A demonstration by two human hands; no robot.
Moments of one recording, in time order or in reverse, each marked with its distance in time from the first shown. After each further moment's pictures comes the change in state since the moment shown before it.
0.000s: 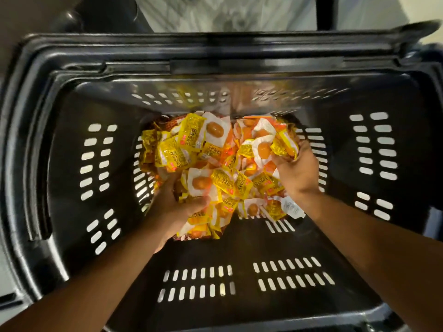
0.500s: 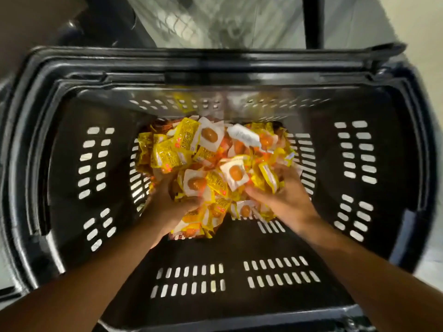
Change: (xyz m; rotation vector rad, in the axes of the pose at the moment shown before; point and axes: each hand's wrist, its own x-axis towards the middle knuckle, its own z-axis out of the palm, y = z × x) left_hand 0.001 0.002 0.002 0.001 0.012 0.005; right_hand -0.058 -0.020 -0.035 -0.007 -0.362 0.041
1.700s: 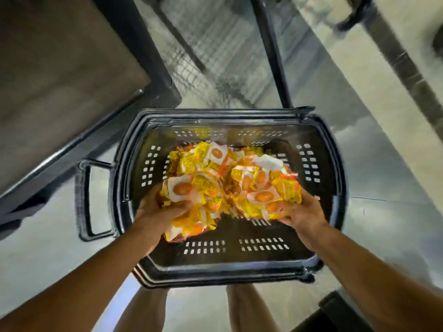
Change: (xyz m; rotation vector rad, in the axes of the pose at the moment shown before) left_hand -0.133 0.043 -0.054 -0.230 0.147 0.044; right_hand -0.122 -0.045 -0.061 0.622 0.072 0.192
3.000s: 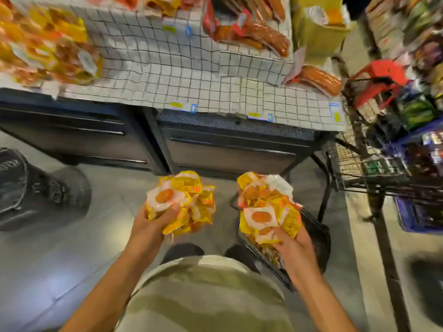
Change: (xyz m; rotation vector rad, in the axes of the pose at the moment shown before) left_hand -0.588 -0.051 -0.301 -1.050 0.344 0.499; right_hand -0.587 -0.055 0.106 -0.190 -0.586 -0.469
